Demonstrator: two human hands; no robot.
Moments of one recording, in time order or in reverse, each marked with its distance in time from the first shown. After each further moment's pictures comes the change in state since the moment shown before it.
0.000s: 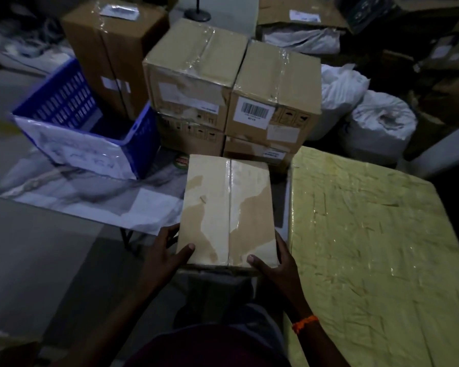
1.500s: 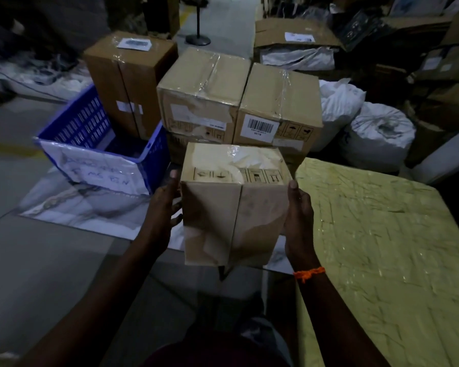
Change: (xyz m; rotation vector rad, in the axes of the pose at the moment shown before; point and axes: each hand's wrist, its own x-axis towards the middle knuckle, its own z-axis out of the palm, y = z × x) left_hand 0.051 0.121 -0.044 -0.494 0.041 -0.088; right_hand 0.051 -0.138 0.023 0.300 0.398 -0.069
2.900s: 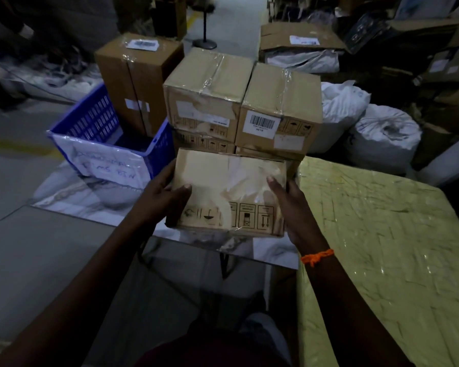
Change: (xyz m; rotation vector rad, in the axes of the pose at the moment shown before) left_hand -0.012 0.021 -0.025 0.431 -0.186 0.236; right_hand 0.010 -0.004 -0.006 -0.021 -0.333 0.041
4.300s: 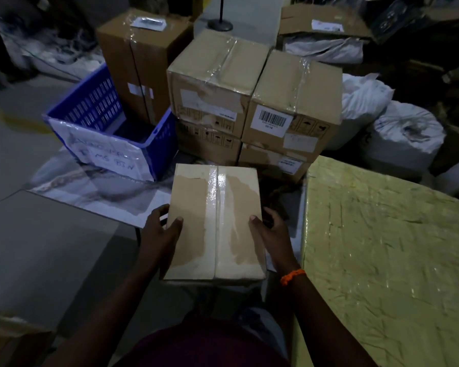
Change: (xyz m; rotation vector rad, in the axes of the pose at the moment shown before) left_hand -0.019 -0.112 0.039 0.062 0.357 -0.276; right_hand 0.026 0.117 0.007 -0.150 -0.019 0.164
